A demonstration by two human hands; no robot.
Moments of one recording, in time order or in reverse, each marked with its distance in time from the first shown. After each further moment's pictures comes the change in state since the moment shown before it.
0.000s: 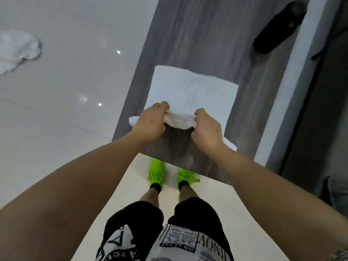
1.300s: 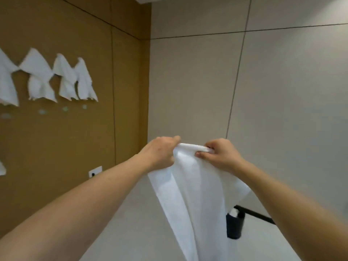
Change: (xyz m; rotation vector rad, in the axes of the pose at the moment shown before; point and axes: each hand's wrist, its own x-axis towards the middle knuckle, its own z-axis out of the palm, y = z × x) left_hand -1.033 -0.523 -0.502 0.533 1.079 -1.247; right_hand -0.535 -1.205 0.195 -0.035 -0.278 -1.990
